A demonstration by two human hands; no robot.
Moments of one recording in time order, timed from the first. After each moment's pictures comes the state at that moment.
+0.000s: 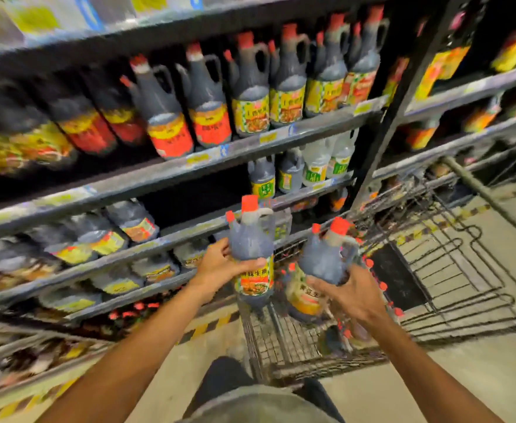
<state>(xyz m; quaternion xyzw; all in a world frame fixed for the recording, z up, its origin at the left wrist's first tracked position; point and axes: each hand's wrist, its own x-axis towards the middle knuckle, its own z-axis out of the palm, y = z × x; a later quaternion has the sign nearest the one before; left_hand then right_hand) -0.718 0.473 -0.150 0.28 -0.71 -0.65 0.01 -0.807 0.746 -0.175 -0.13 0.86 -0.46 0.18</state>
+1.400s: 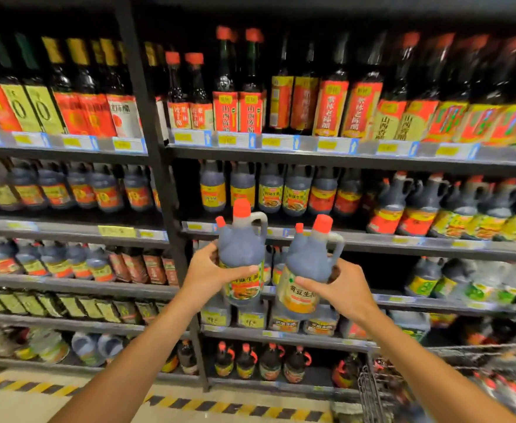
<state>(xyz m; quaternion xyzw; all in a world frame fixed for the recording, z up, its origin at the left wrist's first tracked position) -0.333 0.221 -0.001 0.30 -0.70 -0.56 0.34 -0.551 0.400 -0.016 -0.44 0.75 -0.46 0.14</state>
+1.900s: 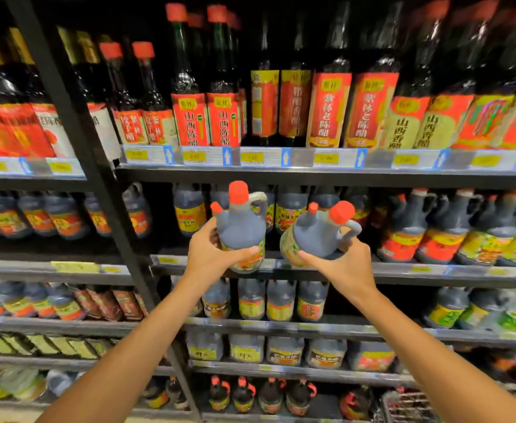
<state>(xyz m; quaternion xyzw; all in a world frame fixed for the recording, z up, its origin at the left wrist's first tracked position) -0.462 0.113 0.012 0.25 -0.73 -0.47 0.42 -0.672 0.280 -0.009 -0.42 0.71 -0.57 0.00</state>
